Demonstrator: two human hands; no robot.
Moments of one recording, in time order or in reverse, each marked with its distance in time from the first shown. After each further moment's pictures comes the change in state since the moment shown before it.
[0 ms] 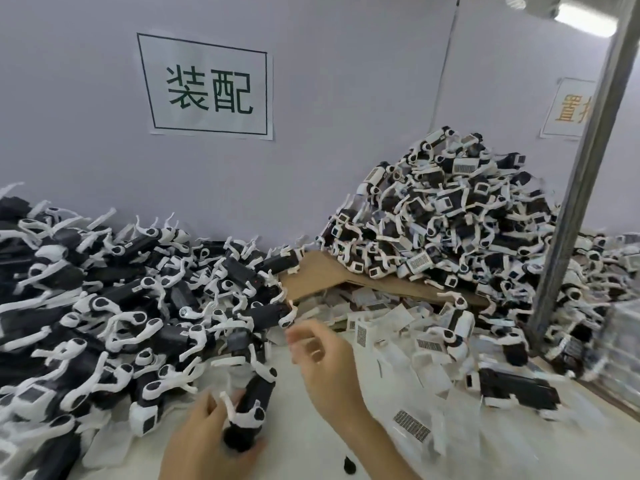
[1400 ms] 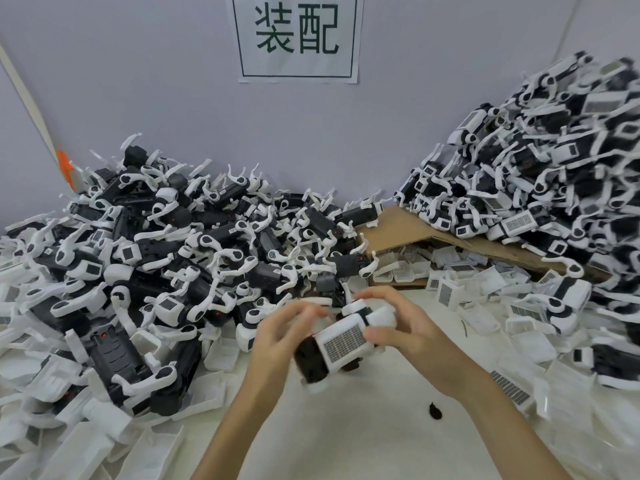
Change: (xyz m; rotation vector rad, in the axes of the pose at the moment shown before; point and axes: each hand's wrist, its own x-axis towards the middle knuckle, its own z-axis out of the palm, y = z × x) left_hand -0.004 0.003 -0.047 -1.012 0.128 0.096; right_hand -0.011 -0.002 -0.011 0.370 -0.550 0.284
